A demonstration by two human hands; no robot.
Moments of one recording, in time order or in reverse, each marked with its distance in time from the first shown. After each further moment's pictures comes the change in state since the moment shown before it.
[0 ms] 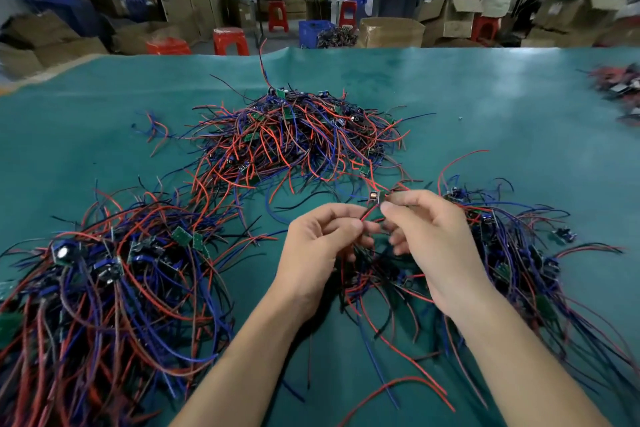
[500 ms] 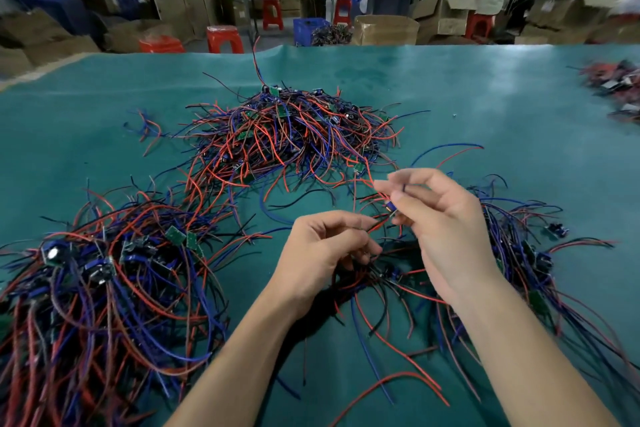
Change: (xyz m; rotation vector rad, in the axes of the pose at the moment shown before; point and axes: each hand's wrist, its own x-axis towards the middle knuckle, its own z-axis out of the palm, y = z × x) left_hand -0.002 0.003 0.002 0.072 -0.101 -0.040; right_hand 0.002 -0.003 -0.011 0.243 -0.060 -0.122
